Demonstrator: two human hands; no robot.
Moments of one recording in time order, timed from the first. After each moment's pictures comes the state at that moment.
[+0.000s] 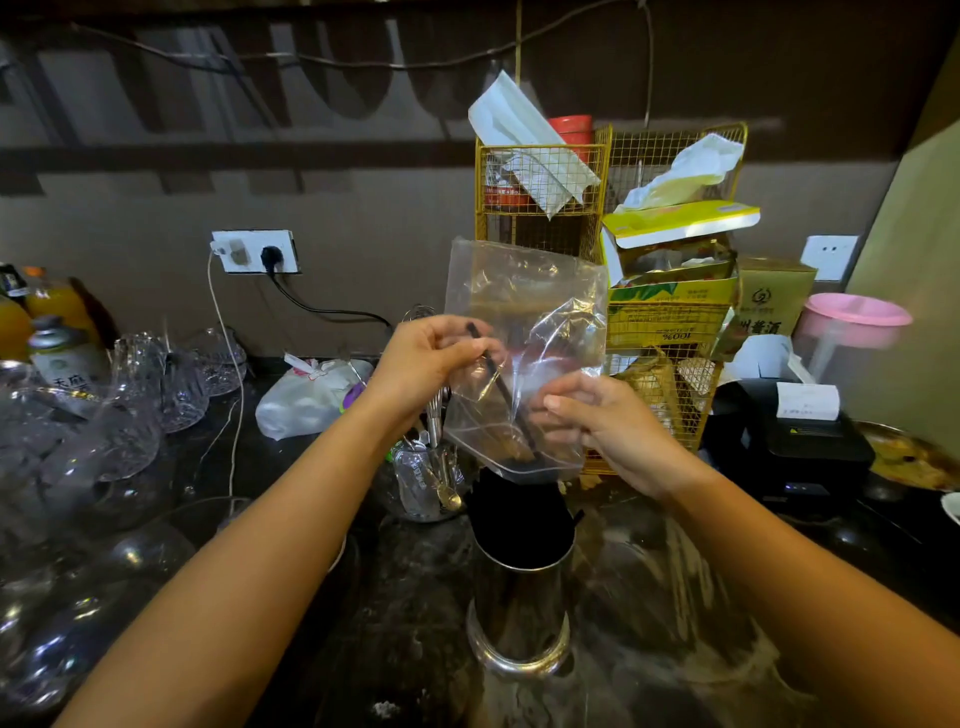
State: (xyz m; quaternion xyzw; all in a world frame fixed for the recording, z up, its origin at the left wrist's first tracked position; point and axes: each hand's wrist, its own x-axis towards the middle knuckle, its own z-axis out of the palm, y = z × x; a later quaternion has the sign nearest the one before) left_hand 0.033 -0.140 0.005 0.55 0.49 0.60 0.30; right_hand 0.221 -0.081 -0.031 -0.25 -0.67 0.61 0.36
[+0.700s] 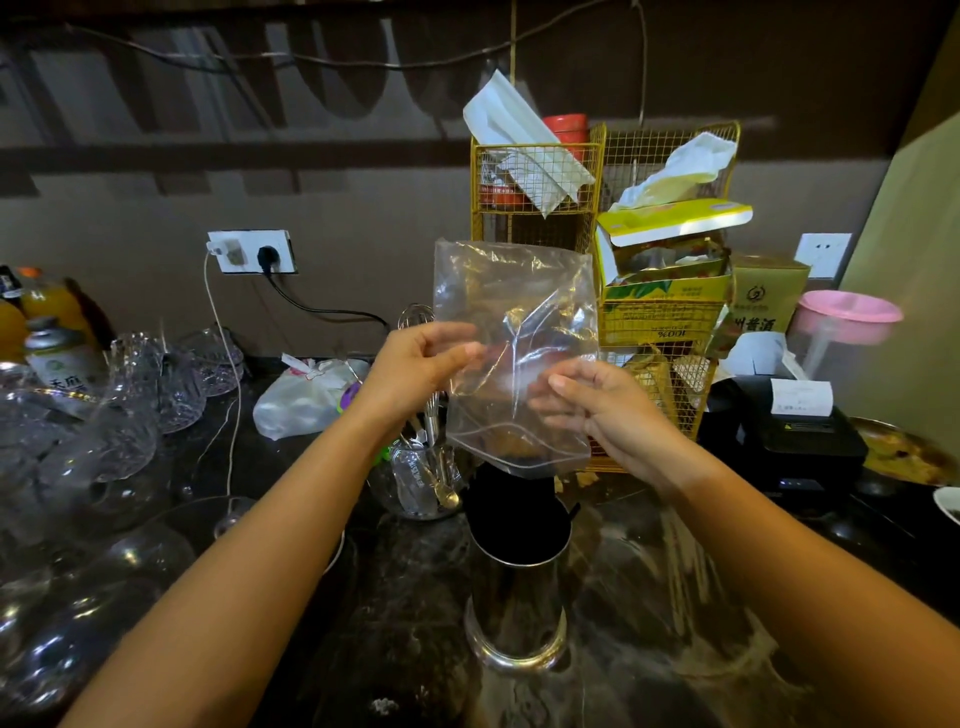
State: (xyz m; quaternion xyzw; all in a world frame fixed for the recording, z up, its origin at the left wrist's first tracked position) left_hand 0.033 -0.152 0.009 0.55 0.54 0.58 0.25; right_hand 0.216 -0.079 -0.016 -0.25 -0.65 0.62 0.36
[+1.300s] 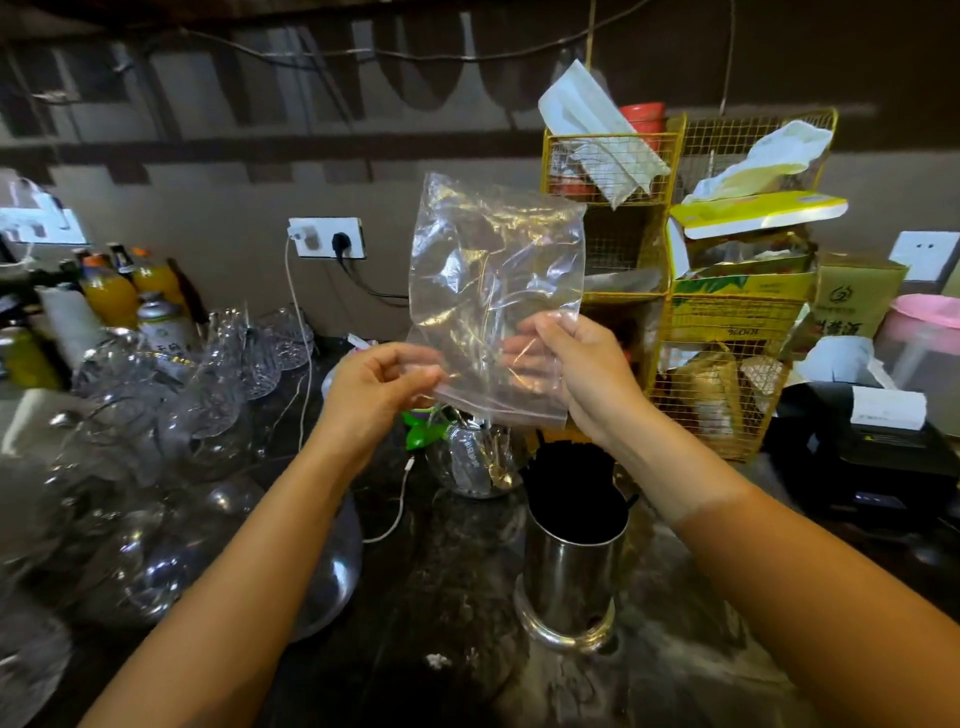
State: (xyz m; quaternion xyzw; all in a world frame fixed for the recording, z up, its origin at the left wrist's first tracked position) left_hand 0.002 -0.236 -0.004 0.46 0.58 0.64 0.19; right_hand 0.144 -0.125 0.011 -0.21 -0.61 0.65 0.40
